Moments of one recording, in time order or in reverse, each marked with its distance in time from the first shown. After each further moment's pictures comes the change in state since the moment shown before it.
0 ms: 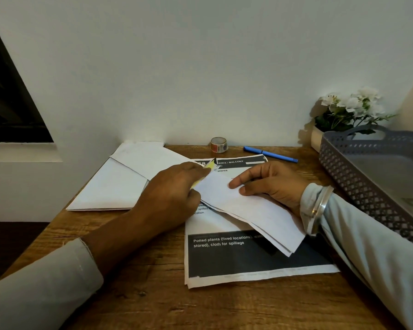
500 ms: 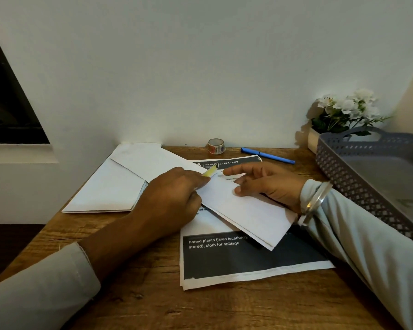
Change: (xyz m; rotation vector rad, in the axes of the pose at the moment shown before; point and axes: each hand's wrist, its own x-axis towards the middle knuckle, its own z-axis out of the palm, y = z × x) left_hand -0.004 0.008 -0.001 0.011 -0.010 0.052; right_hand 0.000 -0.009 -0.004 0.031 -0.168 0.107
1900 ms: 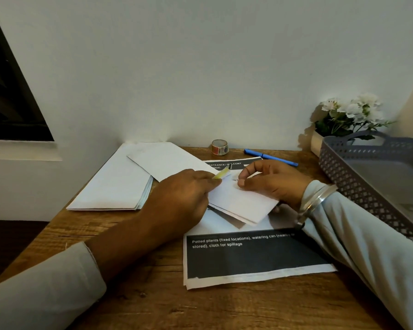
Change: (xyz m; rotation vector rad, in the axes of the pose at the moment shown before) left_hand 0.000 0.010 -0.005 0.024 -0.002 0.119; right_hand -0.008 -0.012 0.006 -0.125 0.202 0.021
